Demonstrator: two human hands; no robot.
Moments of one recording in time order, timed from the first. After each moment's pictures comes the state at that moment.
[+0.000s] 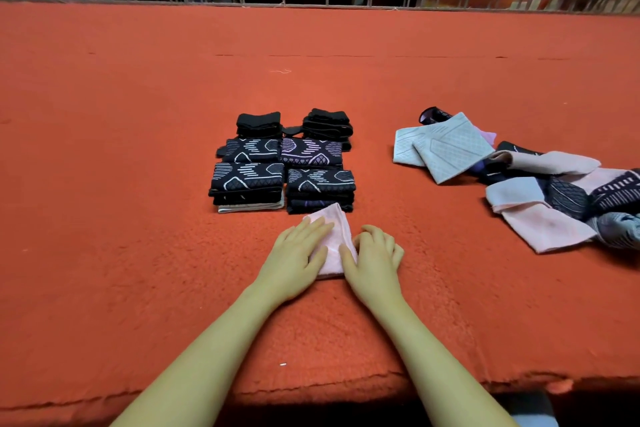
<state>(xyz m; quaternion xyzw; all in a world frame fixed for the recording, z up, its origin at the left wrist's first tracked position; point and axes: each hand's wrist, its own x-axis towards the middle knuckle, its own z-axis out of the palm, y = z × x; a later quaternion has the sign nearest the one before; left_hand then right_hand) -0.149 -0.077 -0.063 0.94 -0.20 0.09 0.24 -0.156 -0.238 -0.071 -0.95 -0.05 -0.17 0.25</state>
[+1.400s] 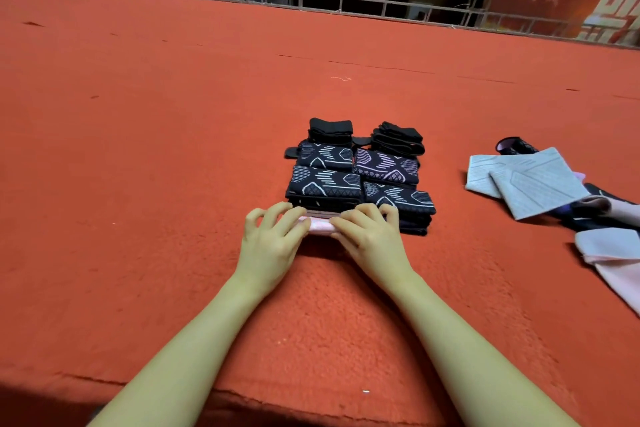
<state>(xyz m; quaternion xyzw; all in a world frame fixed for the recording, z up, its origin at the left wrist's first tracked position) -0.152 0.060 -0.047 0.86 -0.15 0.48 0.01 -0.103 -0.133 -0.033 -0.83 -0.38 -0.38 0.13</state>
